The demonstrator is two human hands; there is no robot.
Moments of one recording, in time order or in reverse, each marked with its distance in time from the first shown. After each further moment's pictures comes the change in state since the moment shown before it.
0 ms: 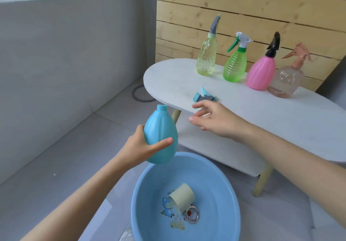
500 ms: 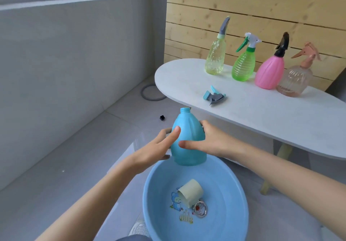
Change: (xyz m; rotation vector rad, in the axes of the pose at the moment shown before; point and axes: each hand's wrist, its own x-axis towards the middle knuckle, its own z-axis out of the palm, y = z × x) left_hand -0.034 0.007 -0.002 -0.280 -0.379 -0.017; right_hand -0.031 0.003 0.051 -0.021 -0.161 0.132
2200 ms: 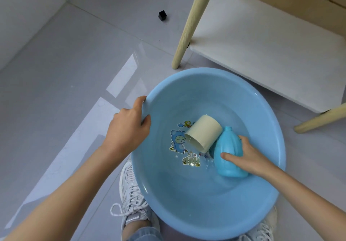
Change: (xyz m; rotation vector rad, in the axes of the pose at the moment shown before) left_hand 0.086 -0.225 -0.003 0.875 0.427 -0.208; right_hand 0.055 0.306 0.124 -0.128 -0.161 0.598
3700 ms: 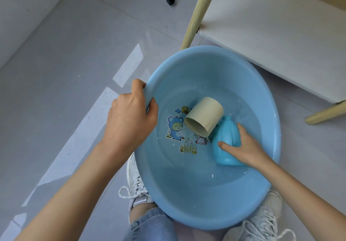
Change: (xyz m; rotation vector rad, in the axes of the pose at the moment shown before) left_hand -0.029 0.019 -0.026 -0.045 0.215 0.054; right_hand 0.000 -0.006 0.026 -0.029 0.062 -0.075
